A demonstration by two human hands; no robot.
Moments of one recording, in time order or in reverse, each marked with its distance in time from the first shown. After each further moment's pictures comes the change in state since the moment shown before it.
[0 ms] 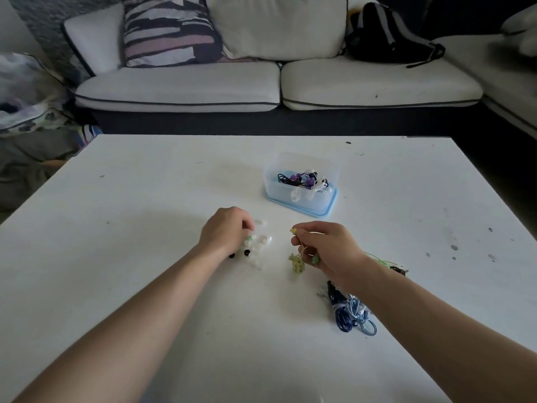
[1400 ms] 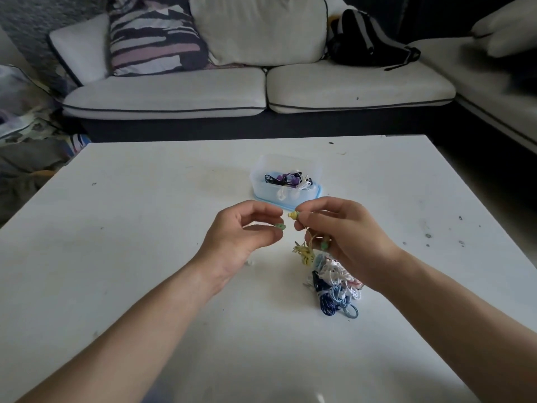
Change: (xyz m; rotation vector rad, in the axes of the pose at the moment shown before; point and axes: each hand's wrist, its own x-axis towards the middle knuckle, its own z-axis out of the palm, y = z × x) left_hand -0.103 0.084 -0.049 -1.048 -0.113 0.027; right_hand -0.079 -0.052 -0.022 -0.005 -0.137 -0.225
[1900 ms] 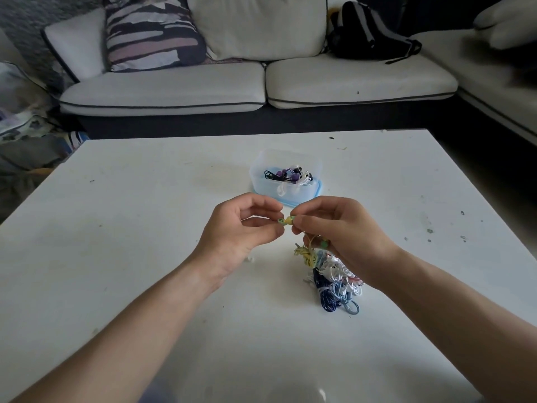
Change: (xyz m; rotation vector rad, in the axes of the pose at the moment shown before) left_hand -0.004 0.006 0.002 0.027 -0.001 0.074; right_hand -0.001 0.003 0.001 -0.113 -0.016 -0.032
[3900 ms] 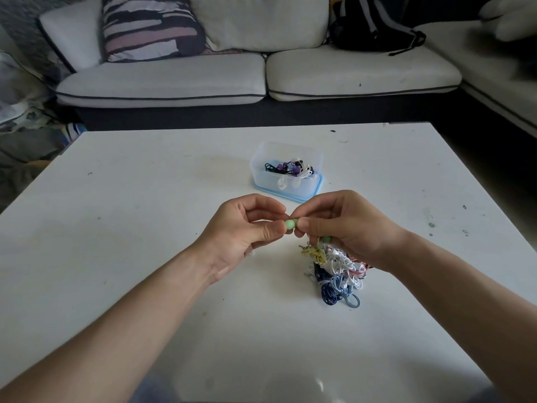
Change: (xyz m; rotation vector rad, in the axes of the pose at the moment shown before) left_hand 0.005 -0.010 -0.001 -0.295 -0.151 -0.142; right_hand 0.011 0.005 -0.016 -0.053 -0.250 0.003
